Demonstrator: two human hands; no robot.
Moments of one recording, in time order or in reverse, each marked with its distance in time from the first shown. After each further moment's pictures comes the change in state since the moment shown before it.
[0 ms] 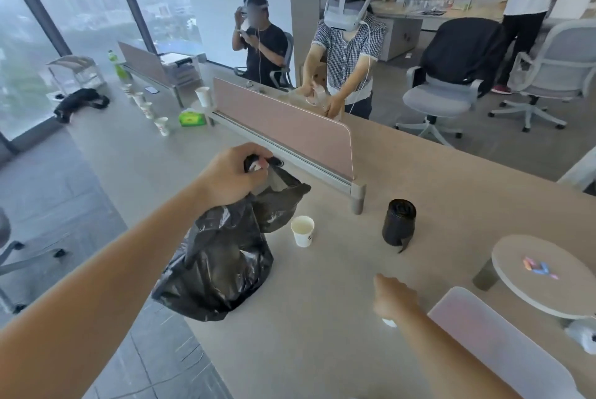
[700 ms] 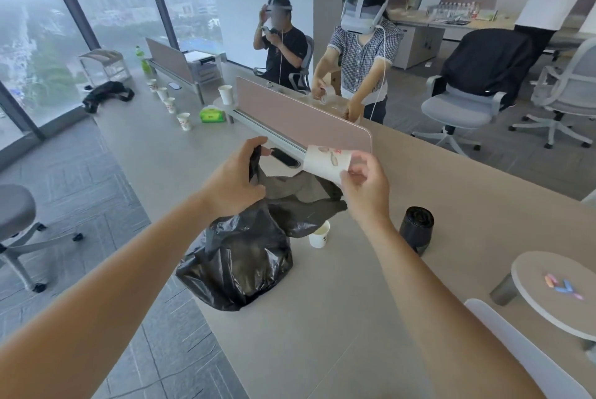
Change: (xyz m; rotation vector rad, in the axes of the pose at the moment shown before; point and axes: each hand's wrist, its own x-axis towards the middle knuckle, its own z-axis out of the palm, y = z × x) left_hand -0.036 -0.018 -0.012 0.040 0.077 0.018; right_hand -0.054 -0.127 -0.174 1.203 0.720 -0.530
